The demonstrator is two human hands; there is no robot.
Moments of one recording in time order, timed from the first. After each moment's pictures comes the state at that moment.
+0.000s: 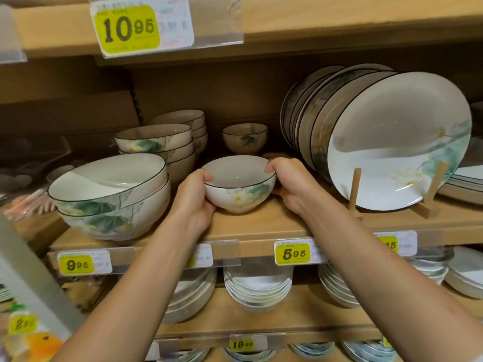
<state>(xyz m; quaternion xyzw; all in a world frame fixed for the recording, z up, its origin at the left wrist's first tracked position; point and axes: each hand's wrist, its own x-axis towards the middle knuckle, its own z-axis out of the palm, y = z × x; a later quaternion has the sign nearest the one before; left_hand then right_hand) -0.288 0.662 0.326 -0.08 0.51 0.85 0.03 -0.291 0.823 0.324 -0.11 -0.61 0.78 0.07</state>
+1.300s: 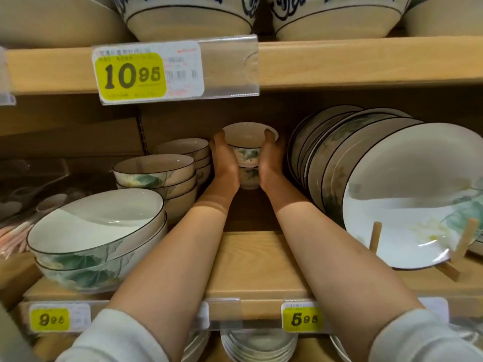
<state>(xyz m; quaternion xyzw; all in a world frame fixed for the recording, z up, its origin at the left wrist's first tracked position) -0.450 0.735 0.377 0.07 0.47 0.88 -0.06 -0.445 0.802 0.378 -0.08 -0.55 0.77 0.30</state>
